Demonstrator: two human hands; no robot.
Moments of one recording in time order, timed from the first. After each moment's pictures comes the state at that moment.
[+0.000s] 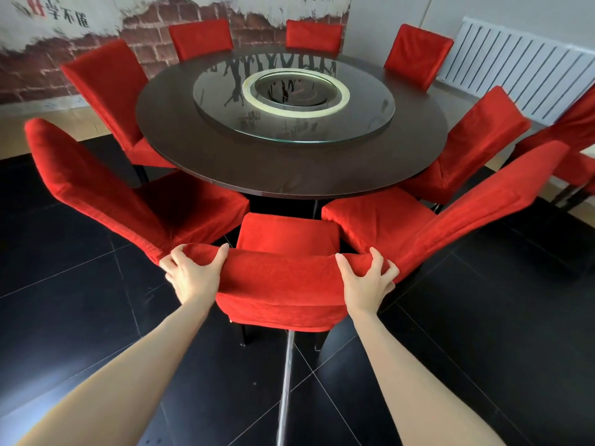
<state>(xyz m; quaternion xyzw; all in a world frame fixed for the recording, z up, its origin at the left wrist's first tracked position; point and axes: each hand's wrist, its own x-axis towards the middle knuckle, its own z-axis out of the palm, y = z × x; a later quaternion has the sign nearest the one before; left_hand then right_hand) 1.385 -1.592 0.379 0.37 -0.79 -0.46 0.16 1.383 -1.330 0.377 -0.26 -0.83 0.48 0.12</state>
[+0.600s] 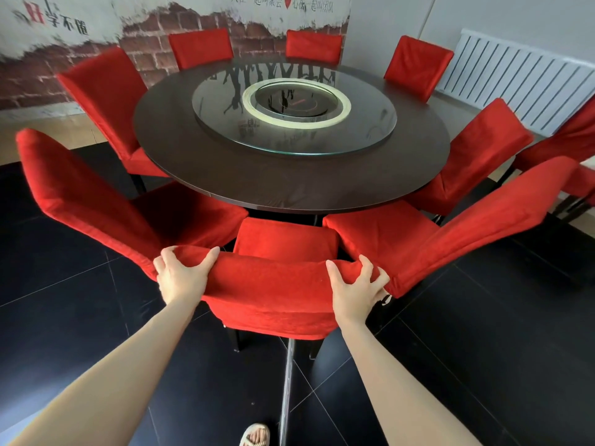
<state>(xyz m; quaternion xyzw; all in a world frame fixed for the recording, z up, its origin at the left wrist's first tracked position) 1.333 -1.628 0.376 0.37 -0.81 -0.44 0.13 1.344 -1.360 0.377 -0.26 -0.83 0.48 0.13</state>
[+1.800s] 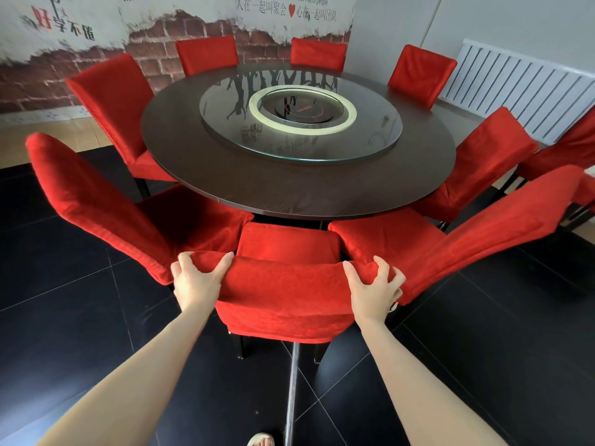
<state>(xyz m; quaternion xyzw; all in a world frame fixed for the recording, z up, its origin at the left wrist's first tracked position) 1.330 -1.636 0.369 0.35 -0.80 -0.47 0.12 1.327 -1.357 0.372 -0.25 -0.85 0.45 0.15</state>
